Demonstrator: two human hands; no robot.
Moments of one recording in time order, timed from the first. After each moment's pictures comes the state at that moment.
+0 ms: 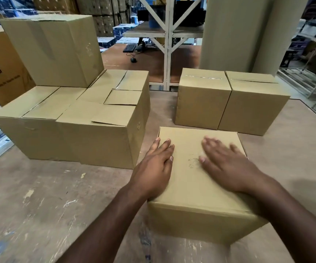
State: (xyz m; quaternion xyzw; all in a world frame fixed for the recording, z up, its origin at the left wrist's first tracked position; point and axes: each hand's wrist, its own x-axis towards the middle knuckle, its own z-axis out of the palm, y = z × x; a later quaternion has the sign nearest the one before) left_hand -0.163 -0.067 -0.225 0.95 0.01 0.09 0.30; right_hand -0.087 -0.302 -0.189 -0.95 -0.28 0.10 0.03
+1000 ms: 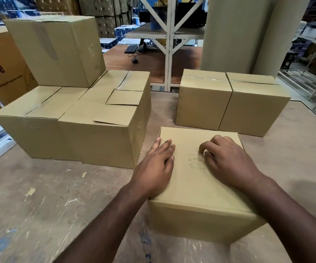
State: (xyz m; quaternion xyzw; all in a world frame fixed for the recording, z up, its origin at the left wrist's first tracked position) left_hand -0.164 -0.066 -0.227 0.95 0.01 0.09 0.31; right_hand -0.081 -0.295 -0.197 -0.94 -0.31 -0.11 0.11
